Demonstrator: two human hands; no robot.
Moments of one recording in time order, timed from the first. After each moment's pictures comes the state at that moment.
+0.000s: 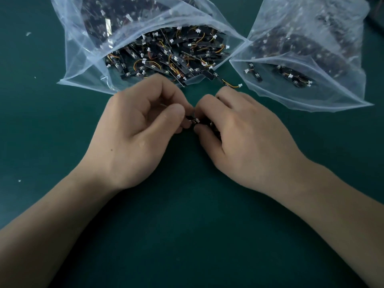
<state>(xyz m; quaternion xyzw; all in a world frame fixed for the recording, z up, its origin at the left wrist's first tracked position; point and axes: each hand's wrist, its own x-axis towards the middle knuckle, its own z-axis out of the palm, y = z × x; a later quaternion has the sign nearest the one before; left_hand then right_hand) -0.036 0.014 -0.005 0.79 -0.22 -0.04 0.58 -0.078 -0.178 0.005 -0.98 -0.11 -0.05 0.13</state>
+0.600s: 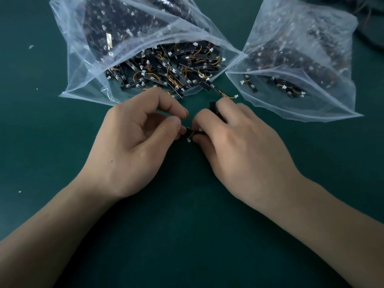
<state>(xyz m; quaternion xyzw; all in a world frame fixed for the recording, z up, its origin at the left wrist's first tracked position) -0.036 0.016 -0.008 0.80 -0.20 -0.03 0.57 -0.083 -0.174 0.003 -0.98 -0.11 -0.10 0.09</state>
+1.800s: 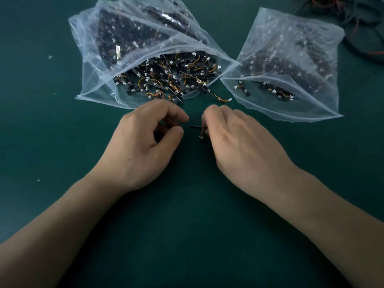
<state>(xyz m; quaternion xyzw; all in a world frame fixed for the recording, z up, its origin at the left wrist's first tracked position) -0.048 0.011 0.006 0.88 -0.21 0.01 0.44 -0.088 -0.180 0.022 -0.99 -0.13 -0.01 0.07</state>
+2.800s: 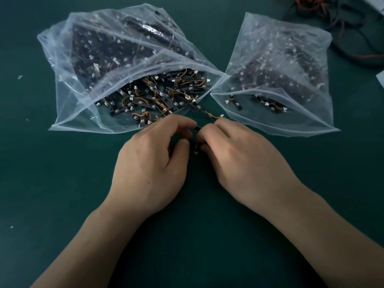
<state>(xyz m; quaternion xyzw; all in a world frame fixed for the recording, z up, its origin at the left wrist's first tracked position) -0.035 -0.023 0.000 0.90 -0.18 0.00 0.39 -0.074 -0.199 0.010 -0.98 -0.11 -0.05 0.13</state>
